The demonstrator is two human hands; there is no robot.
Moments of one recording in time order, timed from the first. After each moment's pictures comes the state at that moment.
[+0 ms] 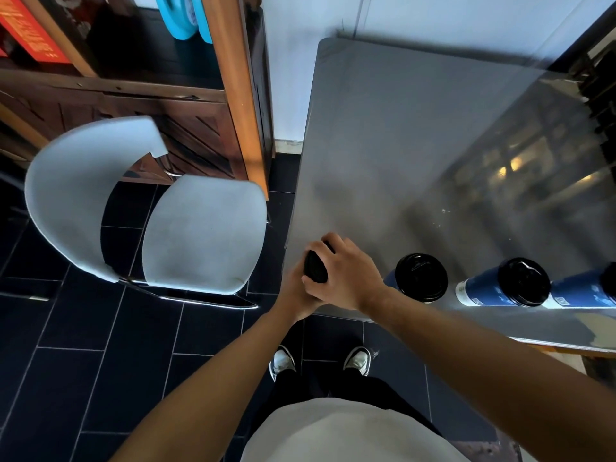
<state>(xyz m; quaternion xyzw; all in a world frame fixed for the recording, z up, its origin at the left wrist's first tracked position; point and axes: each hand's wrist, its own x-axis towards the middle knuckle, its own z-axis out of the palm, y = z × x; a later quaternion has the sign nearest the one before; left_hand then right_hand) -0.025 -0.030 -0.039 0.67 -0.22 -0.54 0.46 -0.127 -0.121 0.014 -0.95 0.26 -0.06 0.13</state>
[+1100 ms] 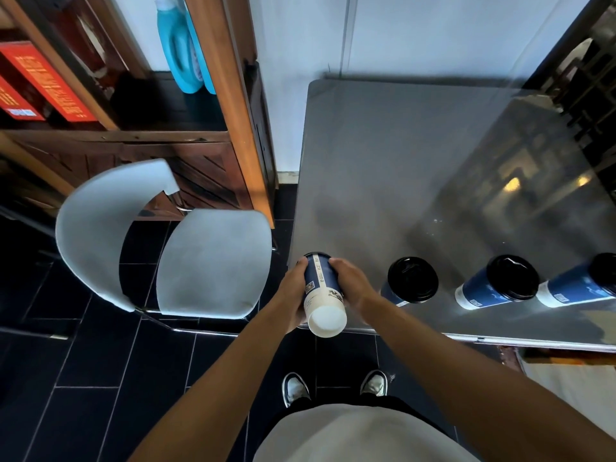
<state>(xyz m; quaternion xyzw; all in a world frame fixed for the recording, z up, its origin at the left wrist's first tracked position) -0.030 -0.036 0.049 0.58 0.09 -0.61 0.53 -0.121 -0.115 0.007 -0.40 0.56 -0.10 0.72</state>
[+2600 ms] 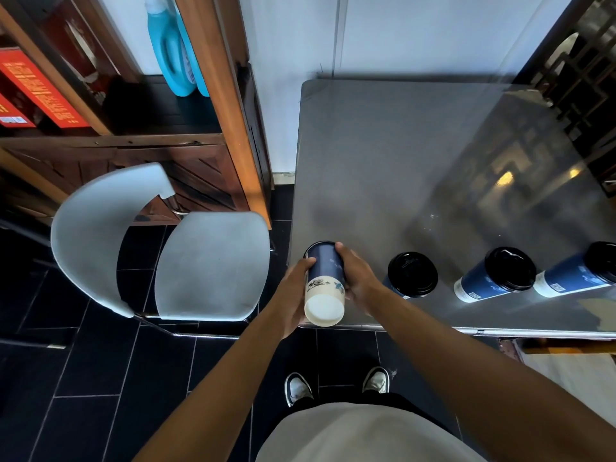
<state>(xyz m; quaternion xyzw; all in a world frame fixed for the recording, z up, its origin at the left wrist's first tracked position) -0.025 -0.018 0.048 0.57 -0.03 -0.65 0.50 -0.119 -0.119 0.024 -0.32 0.56 -0.15 0.75</state>
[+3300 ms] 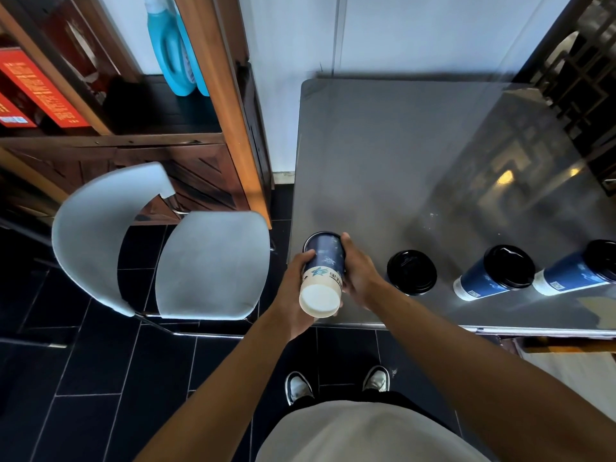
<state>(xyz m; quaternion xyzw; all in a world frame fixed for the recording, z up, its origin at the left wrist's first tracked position) -0.035 -0.018 0.062 0.48 0.00 -0.70 0.53 -0.121 -0.118 0.037 -0.30 0.55 -0.17 0.76</state>
